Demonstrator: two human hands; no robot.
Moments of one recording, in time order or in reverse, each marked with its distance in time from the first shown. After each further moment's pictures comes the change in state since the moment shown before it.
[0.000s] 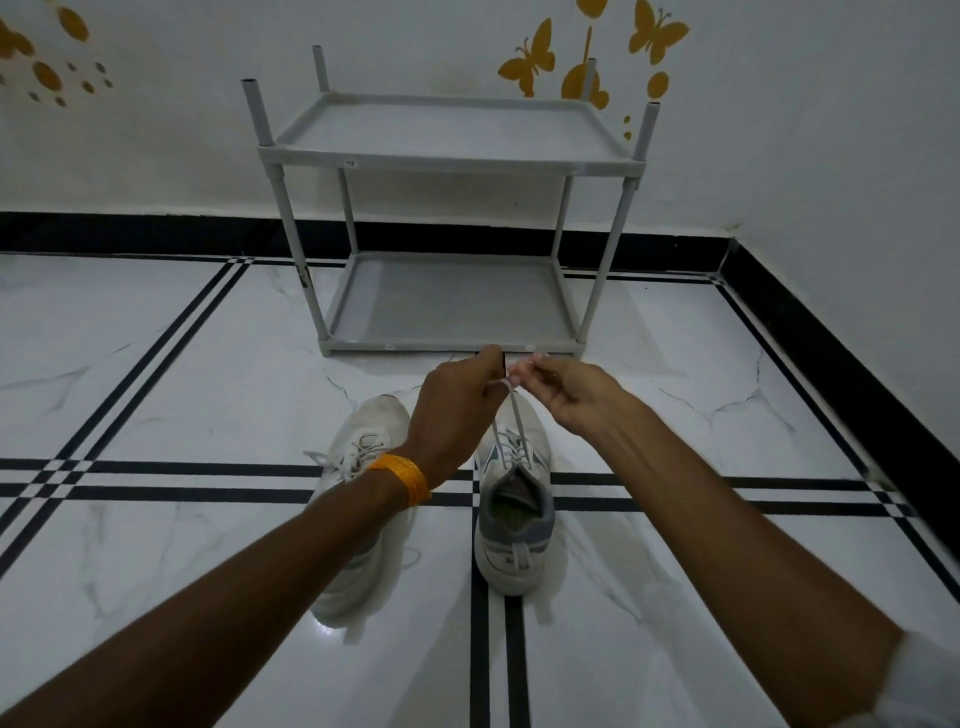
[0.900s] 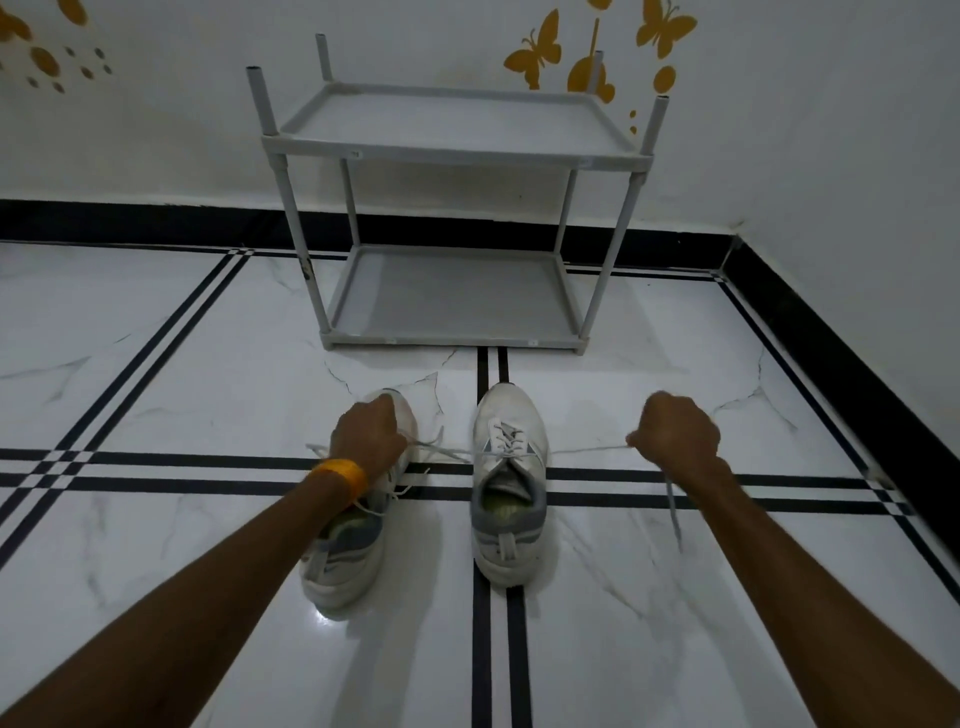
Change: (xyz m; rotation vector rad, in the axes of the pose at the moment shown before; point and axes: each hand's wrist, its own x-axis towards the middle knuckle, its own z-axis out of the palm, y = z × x) left_hand -0.034 -0.100 -0.010 0.262 -0.379 -0.546; right_hand 0.007 -0.012 -0.113 -1.887 0.578 -0.382
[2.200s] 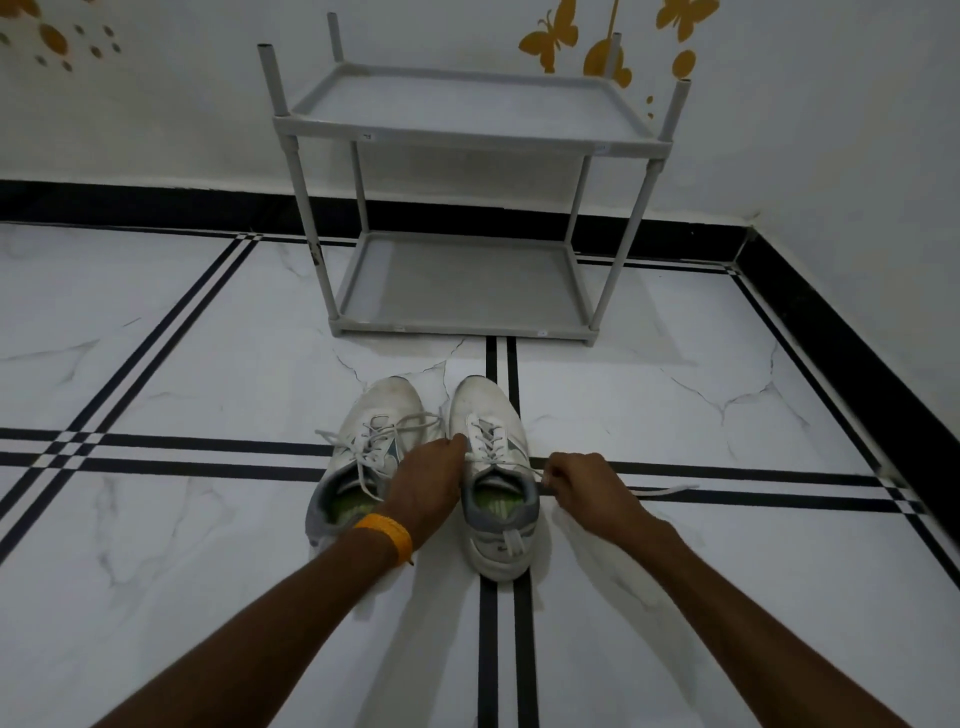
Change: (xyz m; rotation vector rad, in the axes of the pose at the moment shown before) left_hand -0.039 0.015 0.064 0.079 0.020 0.410; right_hand -0.055 -0.038 0.074 0.258 -0.229 -0.517
